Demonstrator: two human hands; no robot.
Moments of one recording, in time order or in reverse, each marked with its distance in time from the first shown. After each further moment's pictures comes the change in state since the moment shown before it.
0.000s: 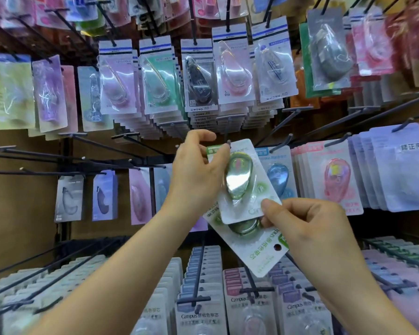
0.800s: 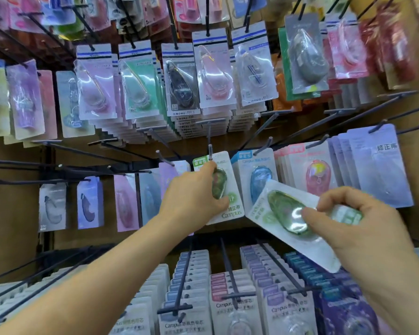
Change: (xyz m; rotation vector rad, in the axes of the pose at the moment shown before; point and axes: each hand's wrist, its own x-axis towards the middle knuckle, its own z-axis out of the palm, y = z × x) left_hand 0.007 -0.026 0.025 0.798 -0.290 0.232; right_hand 0.004 0.011 -0.059 -0.100 0.262 -0.021
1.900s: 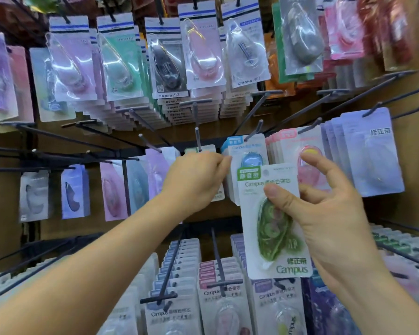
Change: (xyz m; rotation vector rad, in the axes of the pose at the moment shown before) left_hand 0.012 0.019 0.005 -0.119 -0.024 0.122; right_hand 0.003 0.003 0.028 0.461 -0.089 0.092
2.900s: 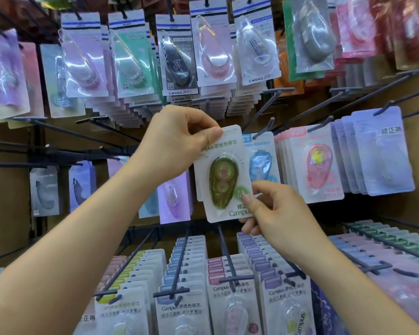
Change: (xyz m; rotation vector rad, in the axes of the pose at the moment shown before) left_hand -0.003 -0.023 -0.059 -0.473 0.217 0.025; right_hand 0.014 0.030 0.022 -0.586 -0.333 0.006
